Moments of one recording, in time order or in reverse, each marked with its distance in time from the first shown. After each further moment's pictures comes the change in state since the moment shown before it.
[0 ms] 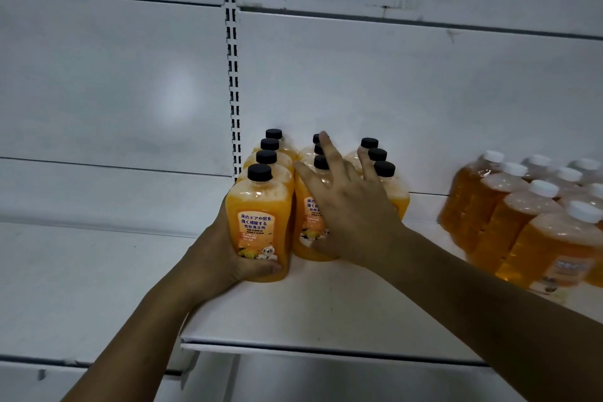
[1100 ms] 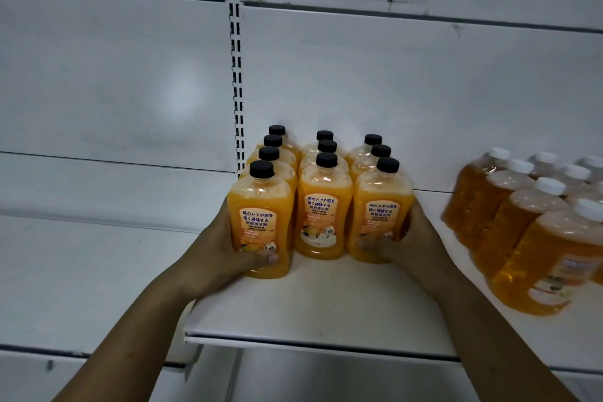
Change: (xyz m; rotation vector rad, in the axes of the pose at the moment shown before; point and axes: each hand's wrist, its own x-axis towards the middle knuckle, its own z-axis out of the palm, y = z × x) left_hand -0.012 0.018 -0.003 -0.124 -0.024 -0.094; right_hand -0.067 0.061 0.076 1.449 -0.010 0.528
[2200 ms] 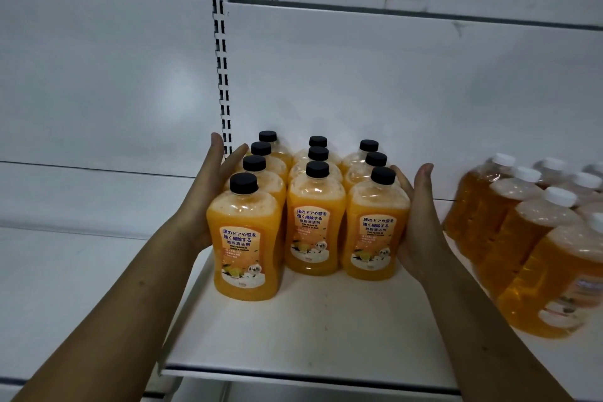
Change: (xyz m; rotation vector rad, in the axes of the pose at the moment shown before) left_hand 0.086 0.030 -0.018 -0.735 0.084 -0.208; right_hand 0.051 -0.023 0.006 0.626 0.046 0.167
